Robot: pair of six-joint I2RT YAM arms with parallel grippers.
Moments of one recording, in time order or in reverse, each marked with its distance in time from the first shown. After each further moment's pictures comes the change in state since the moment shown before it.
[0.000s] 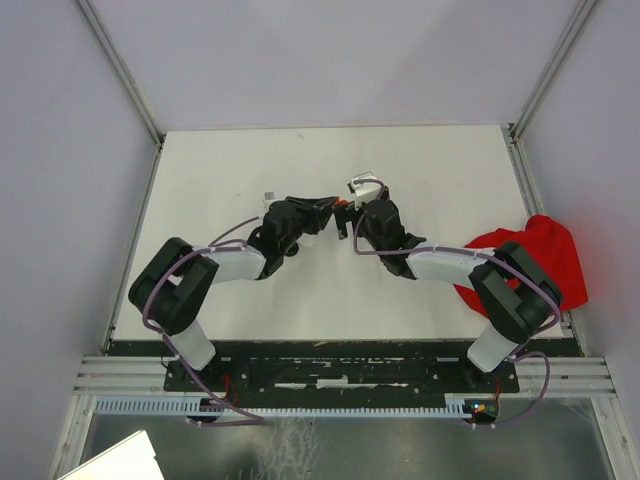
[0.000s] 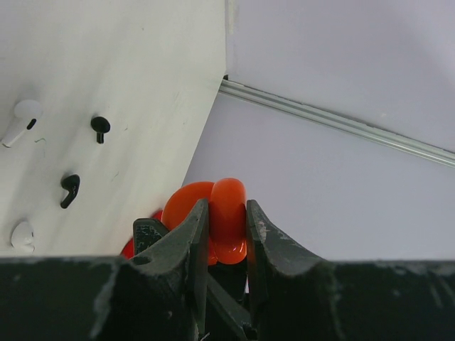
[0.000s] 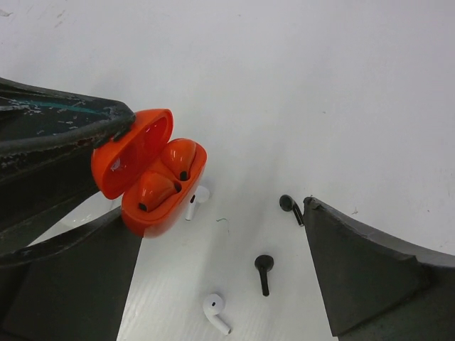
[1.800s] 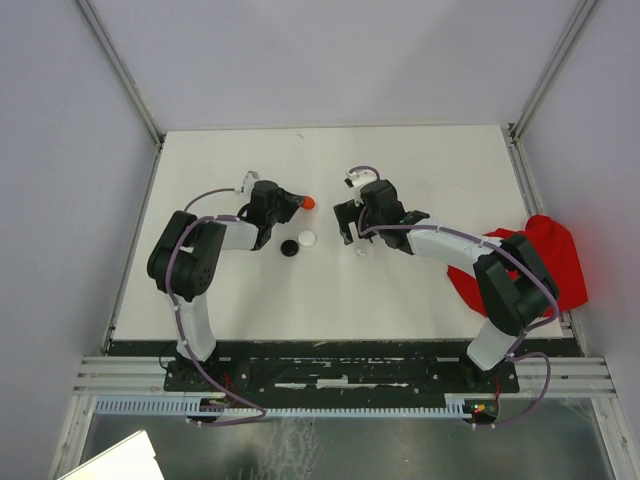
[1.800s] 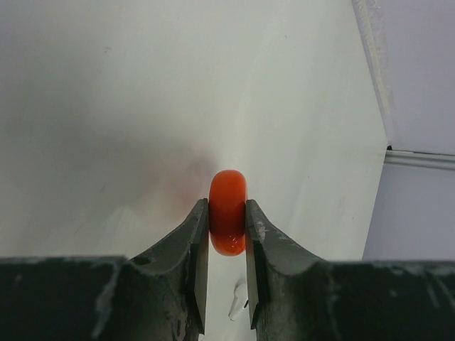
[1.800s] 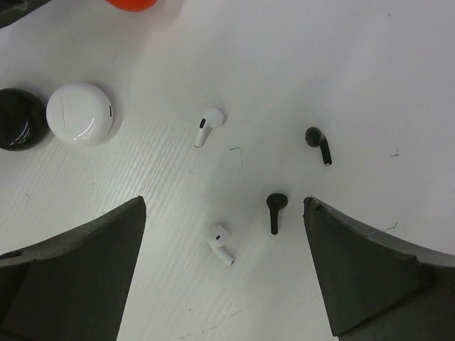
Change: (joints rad) left arm 0.237 0.234 0.181 -0.182 0.018 0.589; right arm -0.077 0.041 0.218 -0.530 -0.219 0.050
